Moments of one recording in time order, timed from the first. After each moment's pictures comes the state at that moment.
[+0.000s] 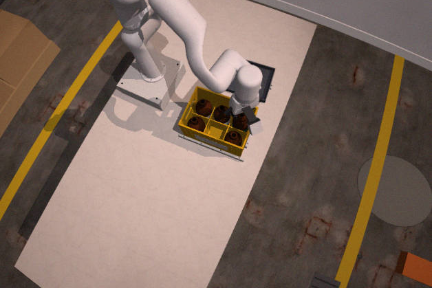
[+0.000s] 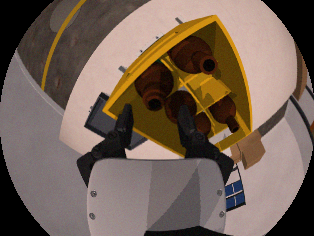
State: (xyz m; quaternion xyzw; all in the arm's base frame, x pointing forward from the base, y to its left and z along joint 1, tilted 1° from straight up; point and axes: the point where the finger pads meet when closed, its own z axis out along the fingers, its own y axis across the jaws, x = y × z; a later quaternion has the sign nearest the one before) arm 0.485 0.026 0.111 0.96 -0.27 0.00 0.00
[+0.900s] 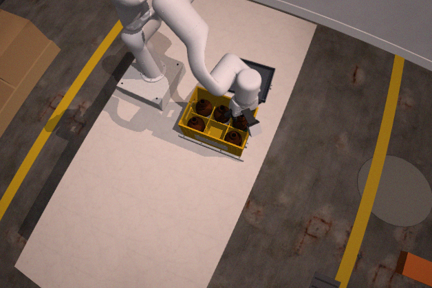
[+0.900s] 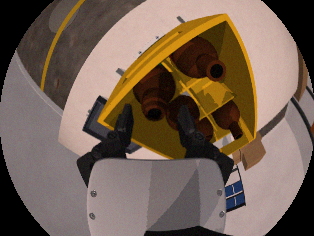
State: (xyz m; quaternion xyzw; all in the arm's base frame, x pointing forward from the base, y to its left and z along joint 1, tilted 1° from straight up) arm 0.485 0.026 0.091 0.96 -0.27 0.00 0.00
